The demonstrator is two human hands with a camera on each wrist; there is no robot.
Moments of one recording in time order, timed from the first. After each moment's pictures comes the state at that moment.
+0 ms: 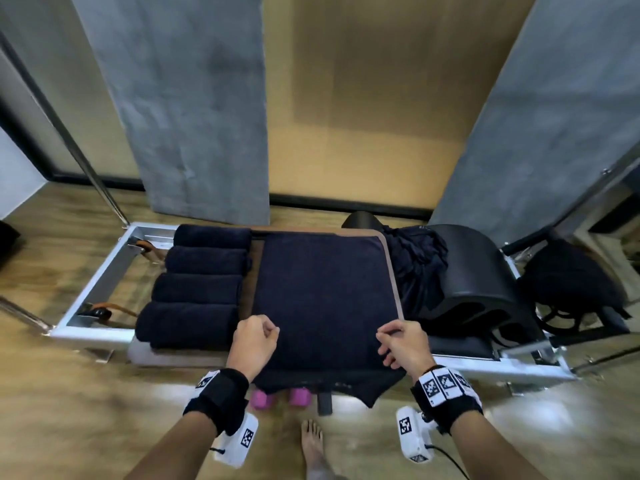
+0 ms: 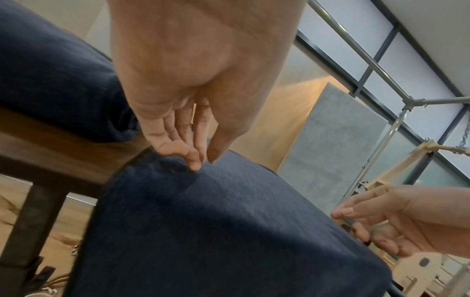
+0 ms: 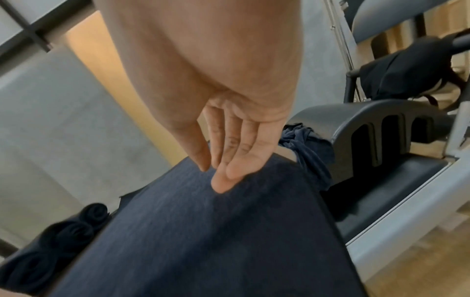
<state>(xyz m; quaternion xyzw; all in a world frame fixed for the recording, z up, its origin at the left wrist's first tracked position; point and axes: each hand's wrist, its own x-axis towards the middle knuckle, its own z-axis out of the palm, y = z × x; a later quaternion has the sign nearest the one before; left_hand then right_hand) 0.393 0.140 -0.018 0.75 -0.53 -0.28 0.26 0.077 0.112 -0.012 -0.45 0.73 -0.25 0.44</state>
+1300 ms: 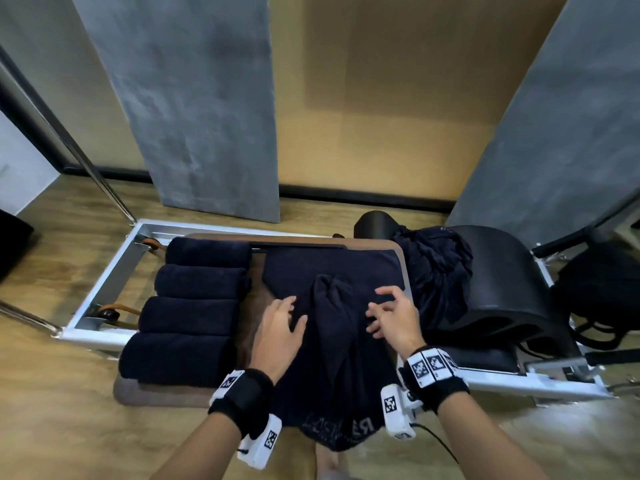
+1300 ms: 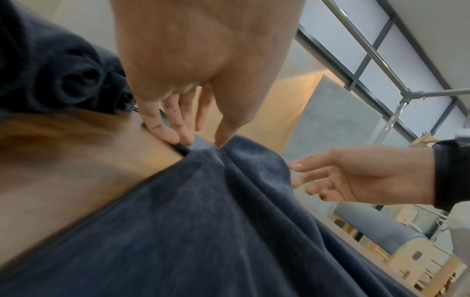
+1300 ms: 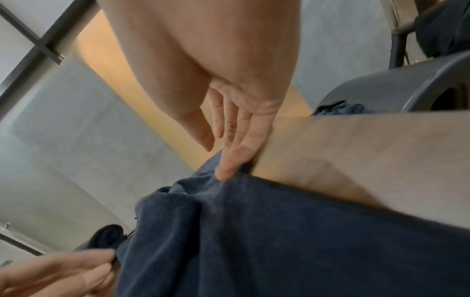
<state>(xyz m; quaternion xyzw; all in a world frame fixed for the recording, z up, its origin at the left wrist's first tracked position) 0.365 0.057 -0.028 0.72 -0.57 -0.27 0.30 0.119 -0.002 -0.002 -0.47 0.68 -0.32 0.47</state>
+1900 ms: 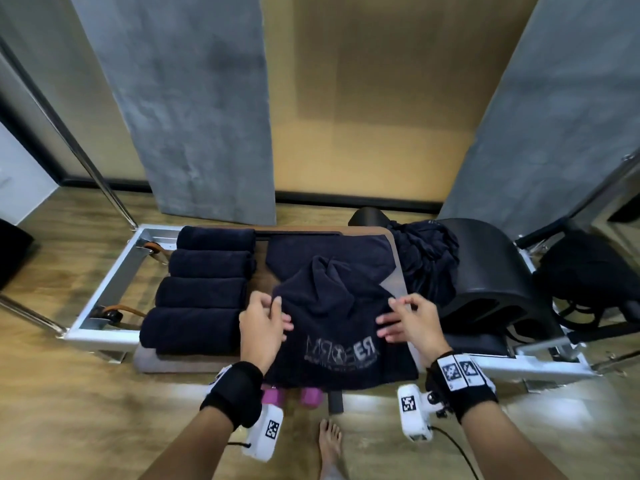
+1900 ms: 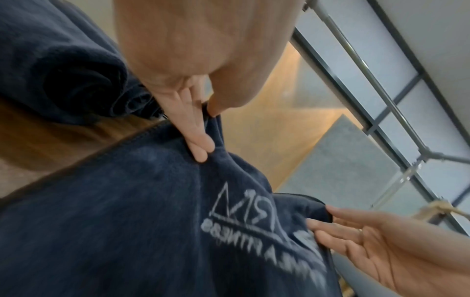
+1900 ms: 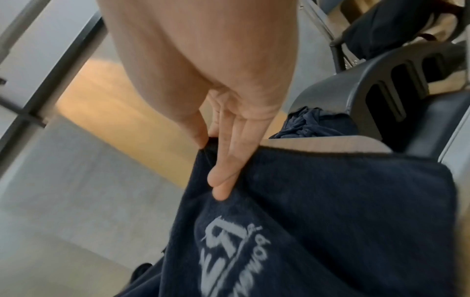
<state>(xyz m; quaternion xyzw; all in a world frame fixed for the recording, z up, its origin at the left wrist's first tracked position) 0.377 0.117 -0.007 0.70 -0.41 -0.35 0.47 0.088 0.085 0.030 -0.35 0.64 -0.40 0.56</state>
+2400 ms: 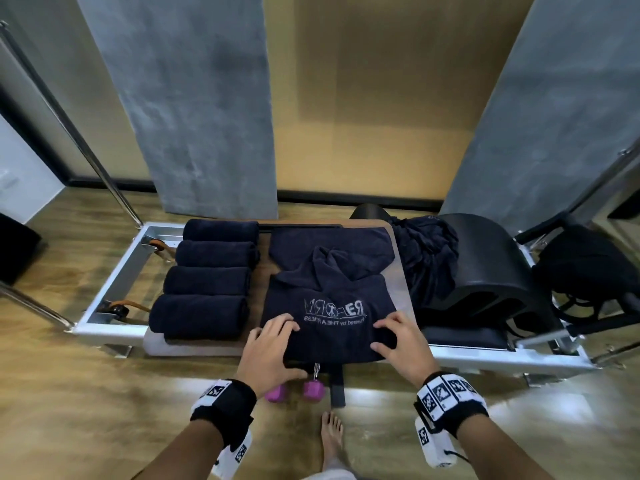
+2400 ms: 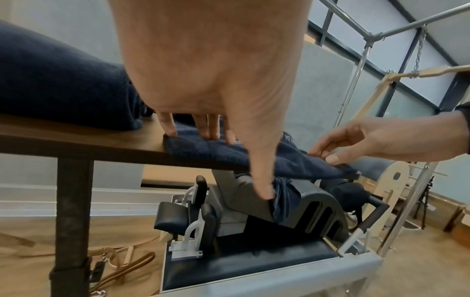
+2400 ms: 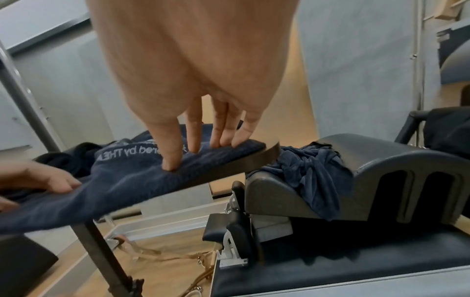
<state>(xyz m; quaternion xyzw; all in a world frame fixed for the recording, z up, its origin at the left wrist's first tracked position) 0.393 0.179 -0.037 0.63 -0.75 -0.19 0.05 0.076 0.137 -0.026 -0.71 0.63 -0.16 0.27</state>
